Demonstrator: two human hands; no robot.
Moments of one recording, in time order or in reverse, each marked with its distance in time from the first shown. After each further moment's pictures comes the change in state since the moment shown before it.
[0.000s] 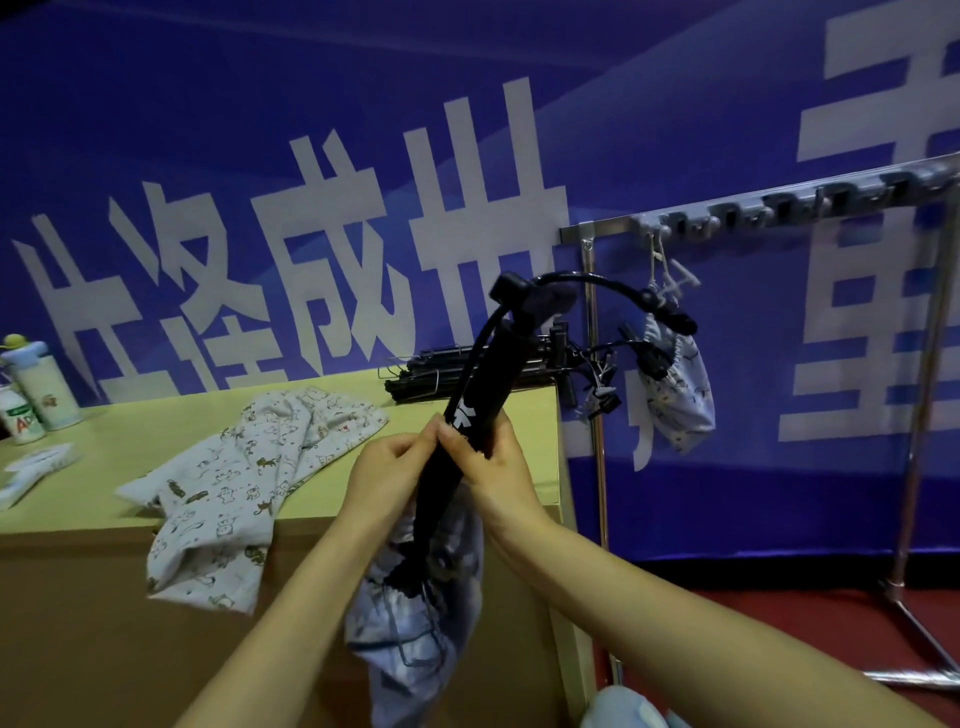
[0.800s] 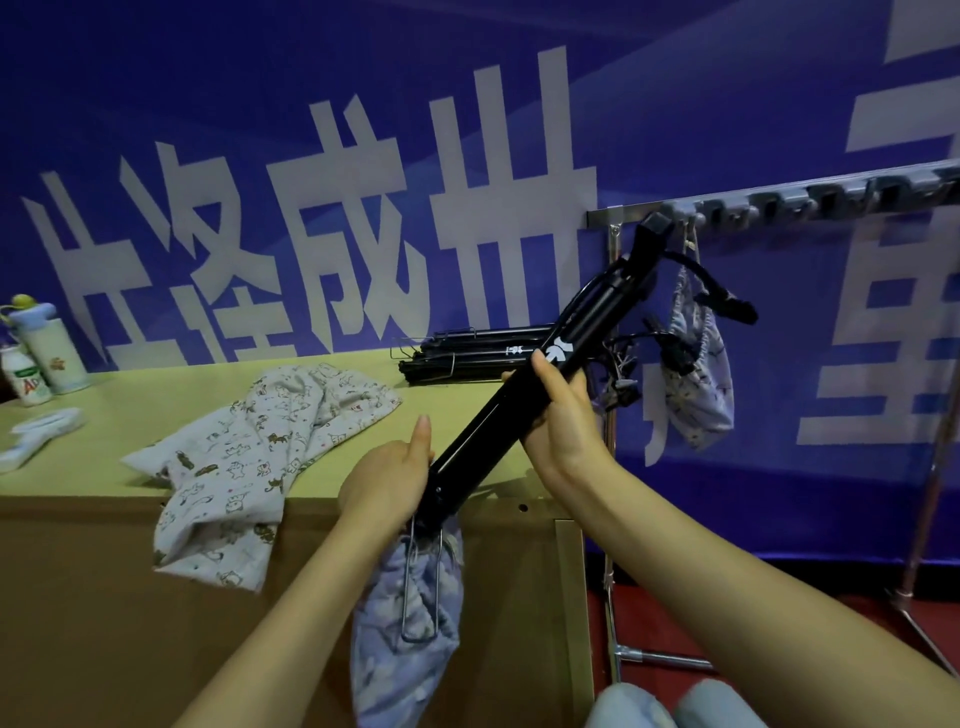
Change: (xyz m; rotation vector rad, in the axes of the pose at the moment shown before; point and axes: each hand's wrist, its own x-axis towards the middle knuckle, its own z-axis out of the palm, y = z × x) left_hand 0.019 -0.045 -0.010 0.610 0.047 -0.101; right_hand 0.043 -0.022 -0.022 0.405 0.125 0.076
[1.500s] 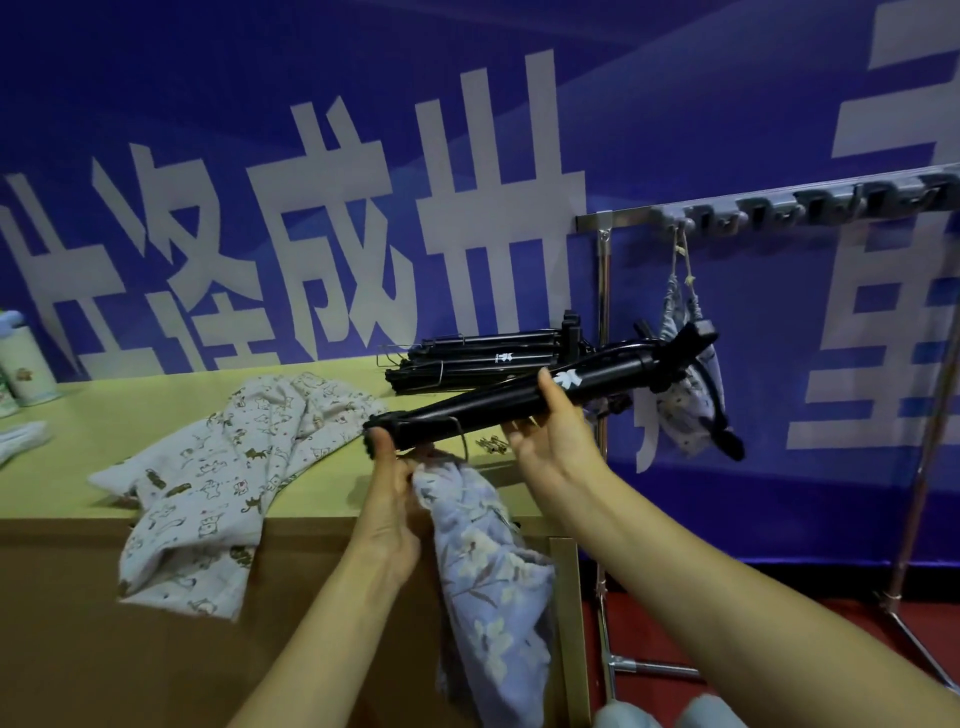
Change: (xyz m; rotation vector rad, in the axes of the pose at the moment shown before) left_hand -0.002 0.009 0.030 -1.396 -0.156 -0.279; right_hand 0.020 0.004 -0.014 0.196 0.228 0.202
